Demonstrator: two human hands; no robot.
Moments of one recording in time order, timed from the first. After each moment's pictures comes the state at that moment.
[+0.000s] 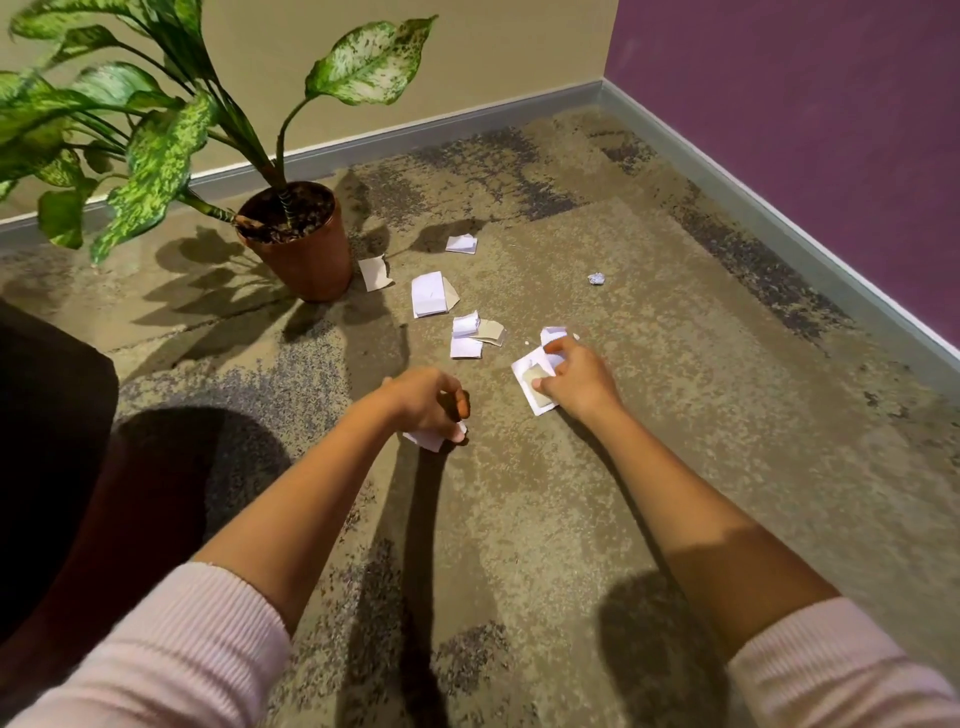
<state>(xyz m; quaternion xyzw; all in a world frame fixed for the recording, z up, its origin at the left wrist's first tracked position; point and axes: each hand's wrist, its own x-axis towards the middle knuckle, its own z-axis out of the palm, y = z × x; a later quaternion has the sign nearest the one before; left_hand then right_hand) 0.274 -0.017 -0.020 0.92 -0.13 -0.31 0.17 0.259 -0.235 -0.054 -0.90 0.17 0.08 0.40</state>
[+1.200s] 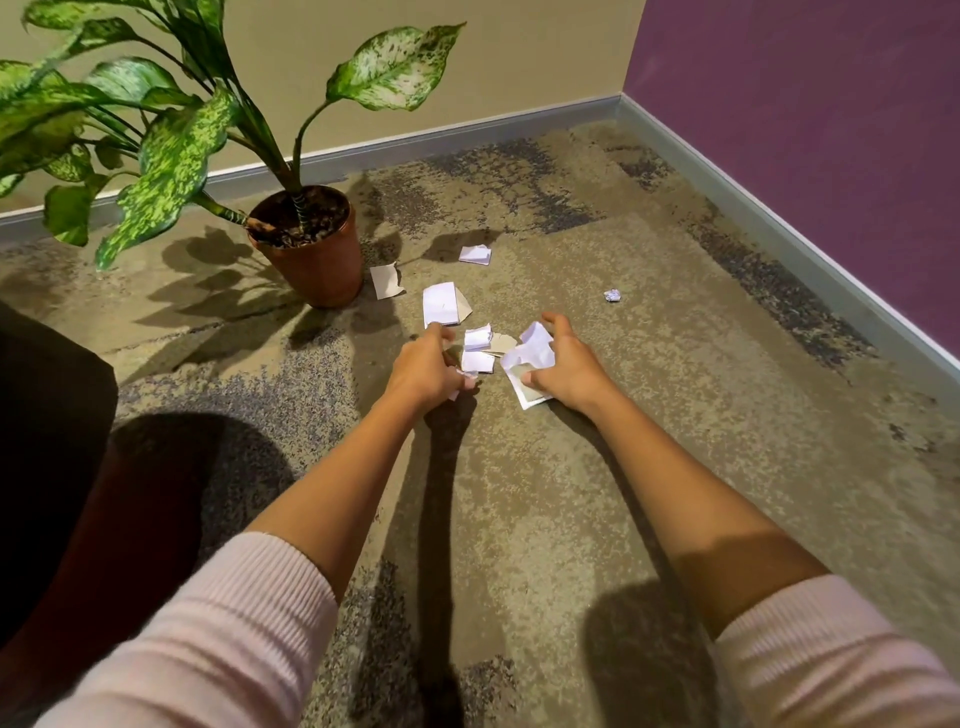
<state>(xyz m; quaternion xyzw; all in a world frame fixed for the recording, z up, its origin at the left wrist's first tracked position) 0.311 -0.026 -0.028 0.92 0.04 -0.15 0.35 0.292 -0.218 -0.031 -0.90 0.07 0.09 0.42</state>
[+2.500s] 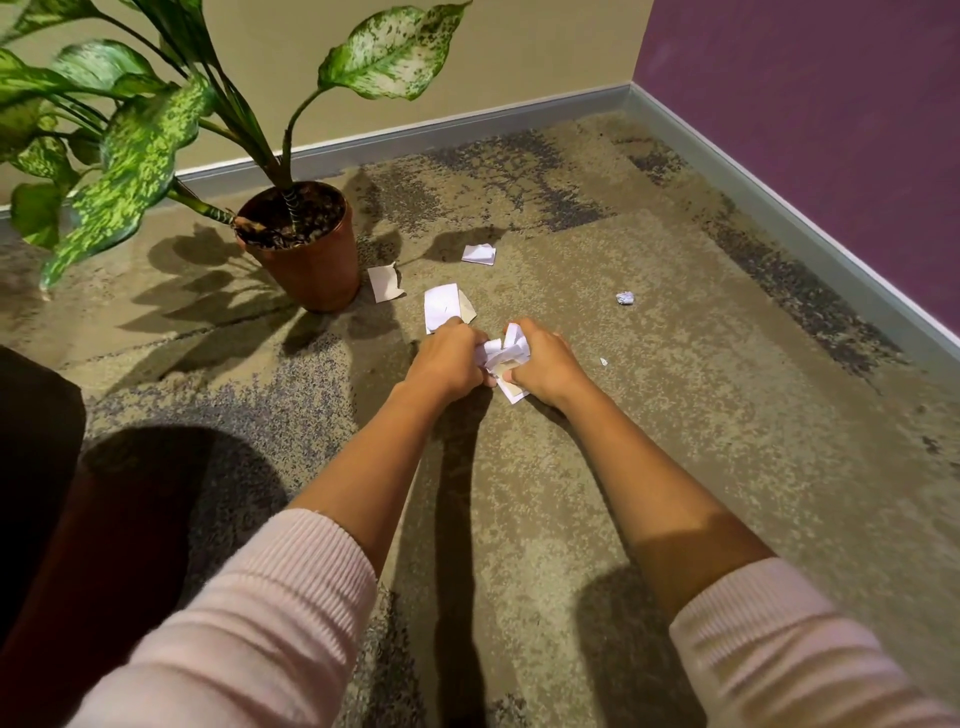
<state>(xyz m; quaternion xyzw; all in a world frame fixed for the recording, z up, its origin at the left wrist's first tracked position) 0.345 -0.046 -0.035 0.97 -0.10 -0.13 0.20 0.333 -0.190 -0.055 -0.93 0.03 0.10 0.34</state>
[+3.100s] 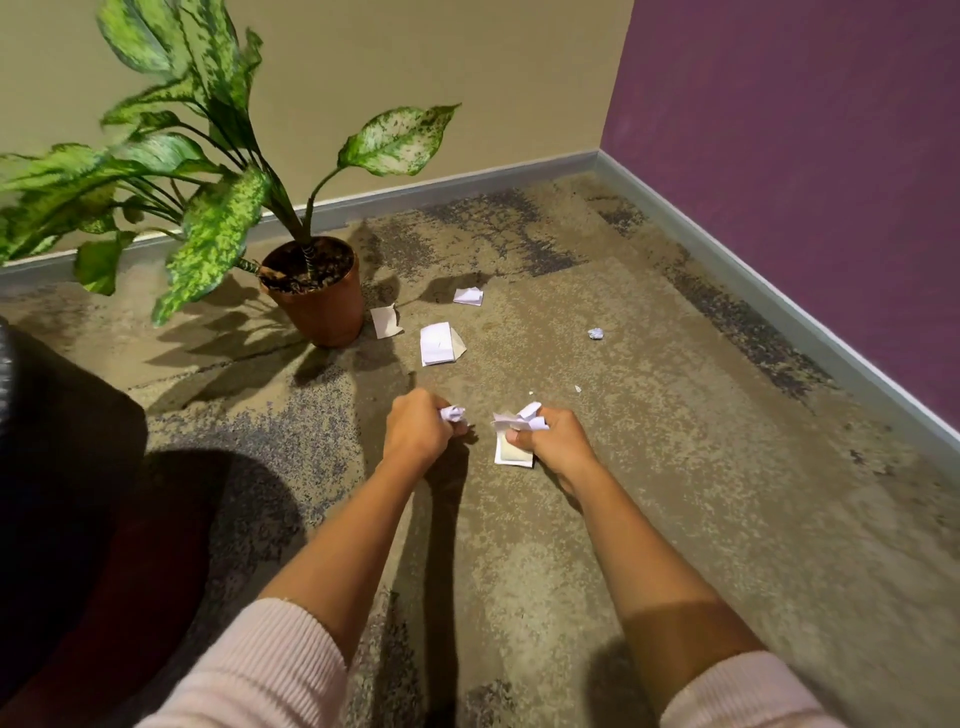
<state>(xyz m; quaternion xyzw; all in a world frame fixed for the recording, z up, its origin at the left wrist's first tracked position) 0.282 -0.025 -0.026 0.94 0.07 -0.11 0.32 0.256 -0.206 -0.066 -0.77 0.21 0.14 0.58</state>
